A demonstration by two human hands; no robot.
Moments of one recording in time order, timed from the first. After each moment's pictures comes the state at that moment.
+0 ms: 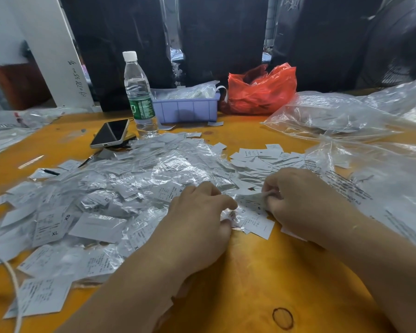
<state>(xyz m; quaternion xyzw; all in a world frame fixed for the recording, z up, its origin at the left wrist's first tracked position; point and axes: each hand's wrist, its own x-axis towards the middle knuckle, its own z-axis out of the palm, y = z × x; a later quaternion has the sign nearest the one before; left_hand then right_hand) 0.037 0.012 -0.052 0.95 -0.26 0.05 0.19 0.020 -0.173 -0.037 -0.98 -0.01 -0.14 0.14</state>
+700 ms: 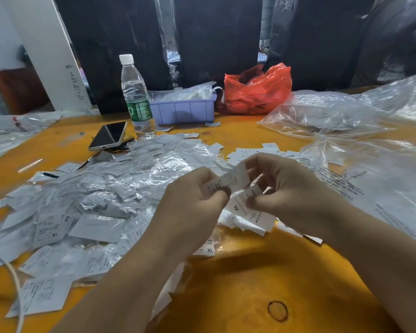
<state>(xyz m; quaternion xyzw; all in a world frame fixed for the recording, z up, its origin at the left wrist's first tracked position) 0.035 0.013 -0.042 0.87 -0.20 0.09 0.44 0.015 -0.170 -0.030 -0.87 -0.13 -0.10 0.48</state>
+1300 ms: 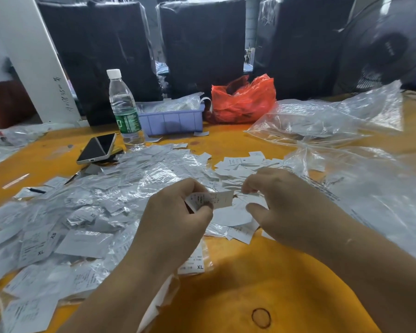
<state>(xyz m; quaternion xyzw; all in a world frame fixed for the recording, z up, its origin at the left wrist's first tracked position) 0.028 0.011 -0.037 0.87 -0.19 0.12 0.44 -0.006 -0.174 -0.019 -0.97 -0.06 -0.16 0.17</state>
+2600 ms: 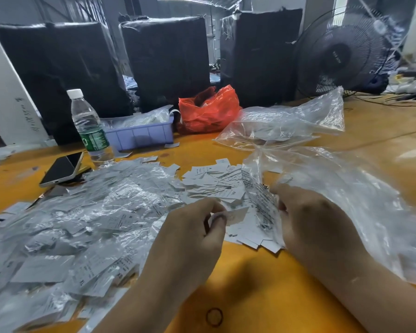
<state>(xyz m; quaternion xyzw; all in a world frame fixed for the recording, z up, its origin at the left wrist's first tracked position) -0.001 -0.047 -0.042 0.84 -0.32 0.09 0.42 -0.058 -0.242 -0.055 -0.95 0.07 -0.28 0.09</state>
